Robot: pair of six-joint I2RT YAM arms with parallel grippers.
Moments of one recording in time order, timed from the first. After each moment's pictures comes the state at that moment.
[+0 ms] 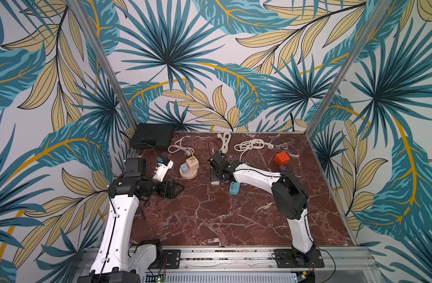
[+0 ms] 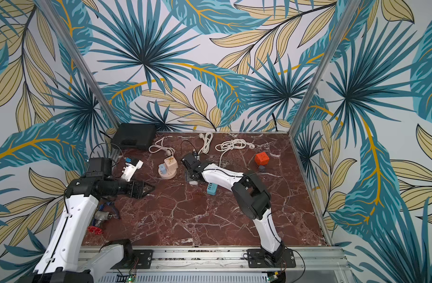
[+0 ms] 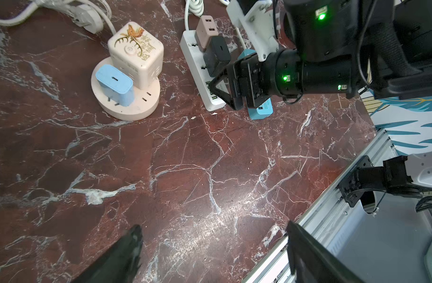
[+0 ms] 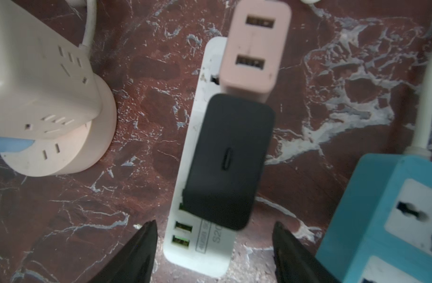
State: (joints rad) left arm 0.13 1.02 1.05 -1.09 0.68 0.26; right arm 0.79 2.12 1.61 -0.51 0.26 0.60
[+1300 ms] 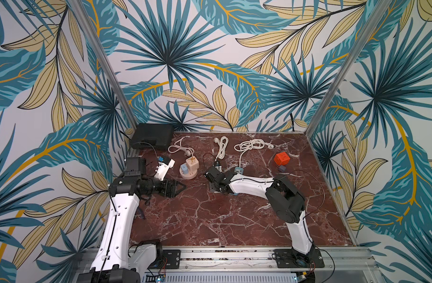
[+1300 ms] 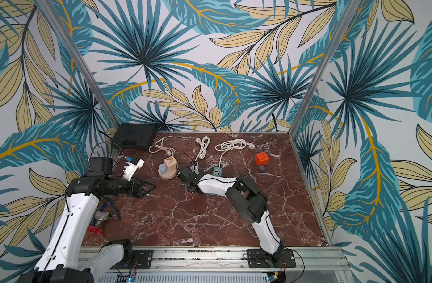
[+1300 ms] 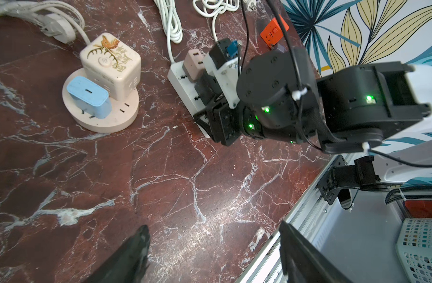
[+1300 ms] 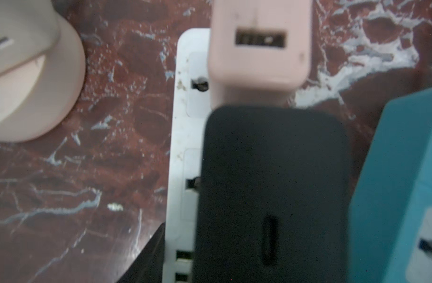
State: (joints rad) left arm 0.11 1.05 1.04 -1.06 0.78 0.25; right arm 0.89 2.08 1.42 -0.42 0.37 0.68
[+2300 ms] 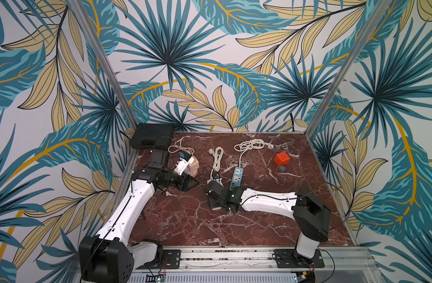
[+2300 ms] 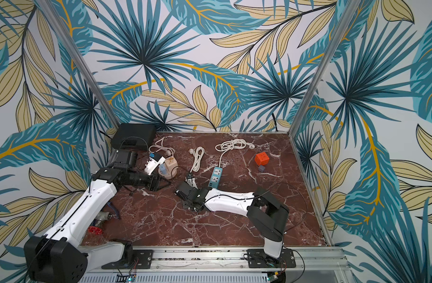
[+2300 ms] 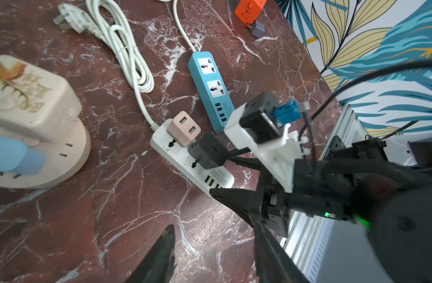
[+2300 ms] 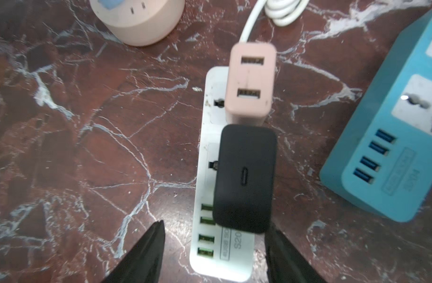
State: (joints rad) left arm -0.17 1.25 1.05 -0.82 0.73 0.17; right arm 1.05 1.77 1.21 -0.43 0.35 0.74
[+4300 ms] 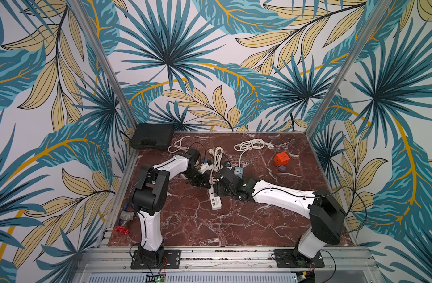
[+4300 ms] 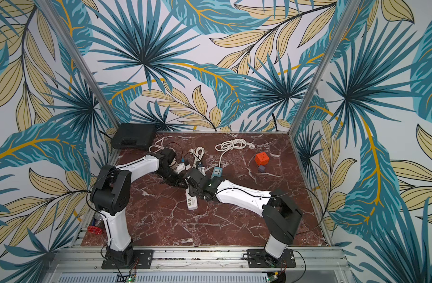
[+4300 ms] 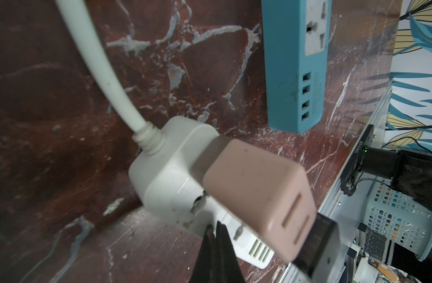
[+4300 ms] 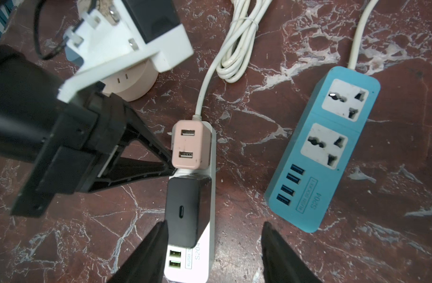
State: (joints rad) left arm -0.31 1.96 1.33 -0.84 0.67 0.08; right arm 0.93 1.70 1.22 -0.47 0.32 0.68
